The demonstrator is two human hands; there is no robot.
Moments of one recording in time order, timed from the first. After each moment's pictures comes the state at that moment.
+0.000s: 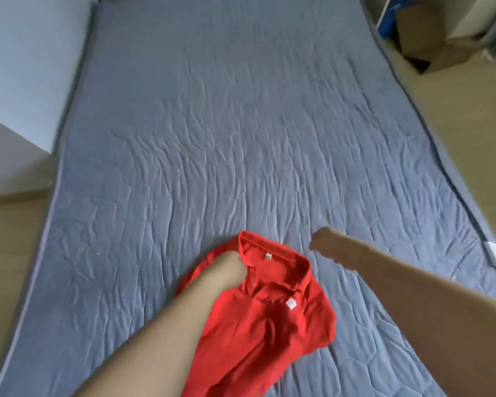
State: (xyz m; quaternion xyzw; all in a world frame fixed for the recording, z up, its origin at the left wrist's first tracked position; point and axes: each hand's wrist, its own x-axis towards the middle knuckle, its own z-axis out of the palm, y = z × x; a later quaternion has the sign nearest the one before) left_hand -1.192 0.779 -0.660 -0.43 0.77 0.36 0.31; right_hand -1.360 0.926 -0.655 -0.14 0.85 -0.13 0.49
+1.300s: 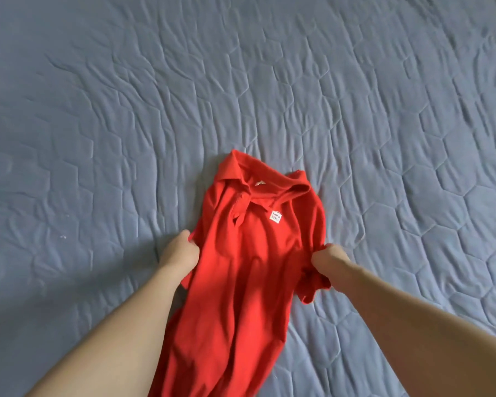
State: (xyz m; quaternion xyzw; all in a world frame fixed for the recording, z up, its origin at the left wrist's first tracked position) left_hand -1.099 0.644 -0.882 -0.49 0.80 0.21 0.26; right_hand -1.254 0.895 -0.871 0.14 0.84 -0.18 0.49
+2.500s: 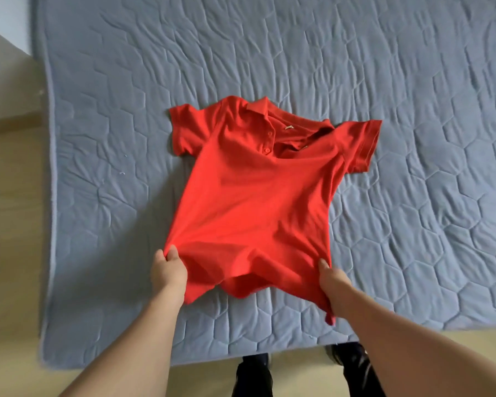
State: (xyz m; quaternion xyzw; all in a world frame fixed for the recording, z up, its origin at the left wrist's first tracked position) left_hand -0.895 0.691 -0.796 -0.72 0.60 0.34 0.04; right_hand -1.050 0.937 -0.816 0.29 0.79 -0.27 0.47
